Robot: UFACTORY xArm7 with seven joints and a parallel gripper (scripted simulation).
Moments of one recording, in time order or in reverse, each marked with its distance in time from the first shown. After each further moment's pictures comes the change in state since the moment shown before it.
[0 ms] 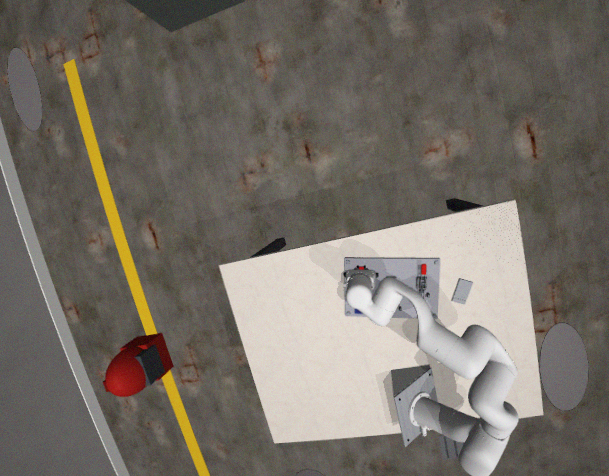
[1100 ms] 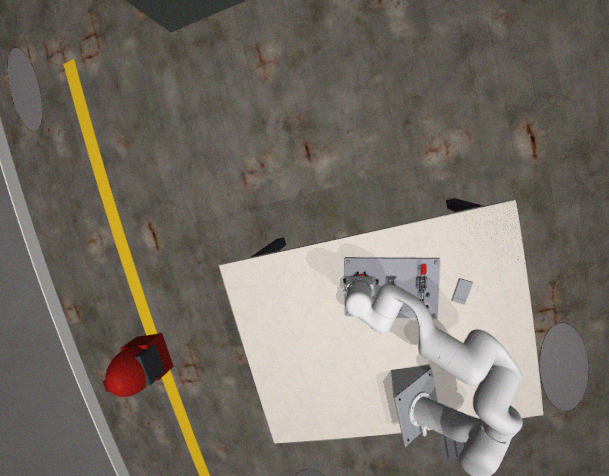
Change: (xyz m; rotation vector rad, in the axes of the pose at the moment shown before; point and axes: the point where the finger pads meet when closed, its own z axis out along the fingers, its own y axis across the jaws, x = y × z) arm -0.019 0.000 -0.015 -0.002 -0.002 -0.001
